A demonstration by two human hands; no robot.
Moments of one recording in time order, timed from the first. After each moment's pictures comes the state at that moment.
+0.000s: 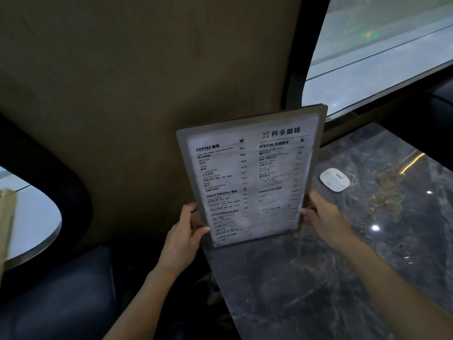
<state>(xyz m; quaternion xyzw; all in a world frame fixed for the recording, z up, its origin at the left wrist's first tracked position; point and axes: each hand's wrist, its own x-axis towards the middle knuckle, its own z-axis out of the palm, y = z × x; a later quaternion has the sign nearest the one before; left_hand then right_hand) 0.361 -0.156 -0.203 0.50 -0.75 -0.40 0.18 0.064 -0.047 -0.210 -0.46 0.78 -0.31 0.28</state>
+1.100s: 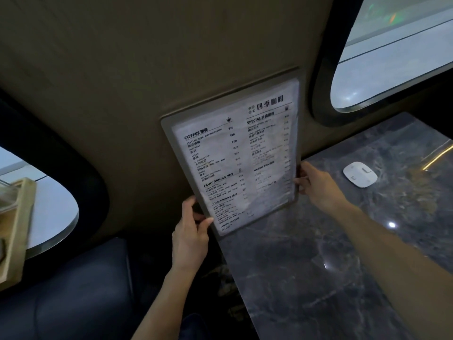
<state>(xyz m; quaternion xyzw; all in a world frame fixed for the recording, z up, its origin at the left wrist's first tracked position) 0.368 -0.152 -0.221 0.57 -0.70 -0.32 0.29 0.075 -0.124 -0.208 -0.52 0.76 -0.29 0.26</state>
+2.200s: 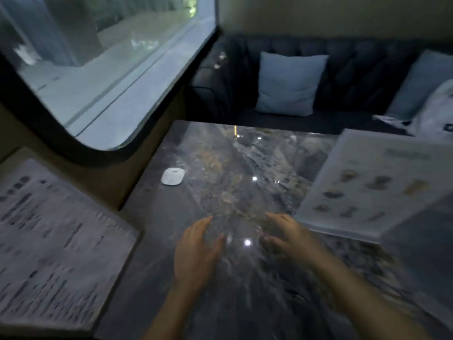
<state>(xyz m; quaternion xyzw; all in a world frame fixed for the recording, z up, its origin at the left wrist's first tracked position) 0.193 -0.007 -0.193 0.13 -0.92 -0.35 0.12 0.109 0.211 -0.194 -0.22 0.93 -0.26 0.11</state>
